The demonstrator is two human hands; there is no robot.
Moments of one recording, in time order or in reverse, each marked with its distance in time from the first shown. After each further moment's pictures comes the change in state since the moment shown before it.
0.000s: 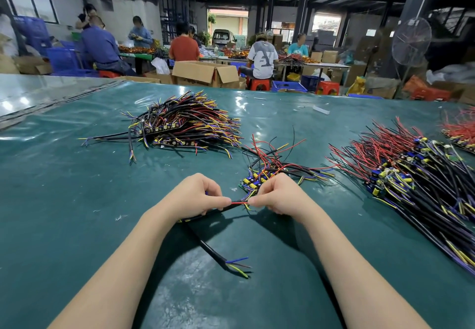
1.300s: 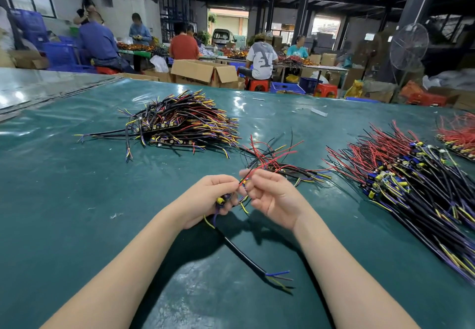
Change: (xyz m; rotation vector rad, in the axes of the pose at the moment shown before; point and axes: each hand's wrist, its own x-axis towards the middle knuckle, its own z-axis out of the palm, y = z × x) left_hand -0.002 0.023 0.024 -0.777 -0.120 -0.030; right_hand -0.004 -0.006 0.013 1.023 -0.181 -0.059
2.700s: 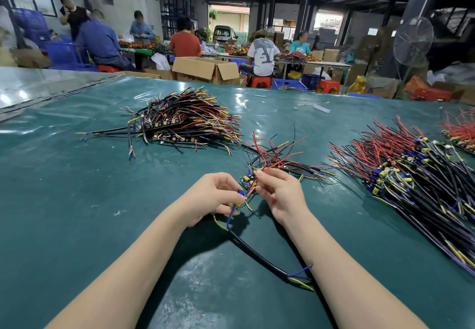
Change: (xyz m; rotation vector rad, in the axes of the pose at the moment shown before) left_hand 0.003 -0.006 -0.002 0.101 0.101 -0.065; right_hand 0.011 0.011 0.000 0.040 0.493 -0.180
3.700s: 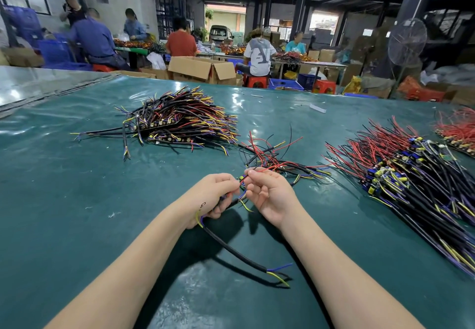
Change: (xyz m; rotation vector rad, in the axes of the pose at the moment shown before) left_hand -0.003 0.010 0.008 0.039 -0.034 -0.005; right_hand -0.009 -0.008 0.010 0.091 -0.196 0.168
